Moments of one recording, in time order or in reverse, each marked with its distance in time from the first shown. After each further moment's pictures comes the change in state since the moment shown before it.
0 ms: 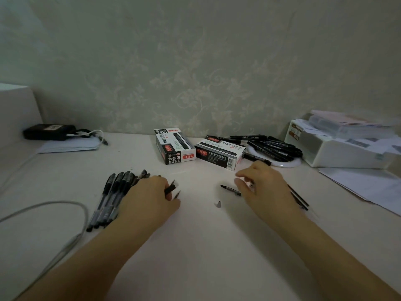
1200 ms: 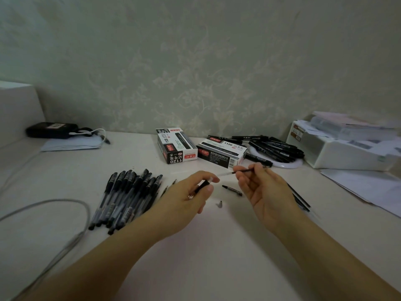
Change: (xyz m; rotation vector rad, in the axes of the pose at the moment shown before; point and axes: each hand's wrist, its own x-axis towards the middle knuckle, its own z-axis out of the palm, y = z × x) left_hand -0.009 0.029 0.012 -0.703 -0.238 0.326; right_hand 0.002 -0.024 -0.003 1.653 0.063 0.725
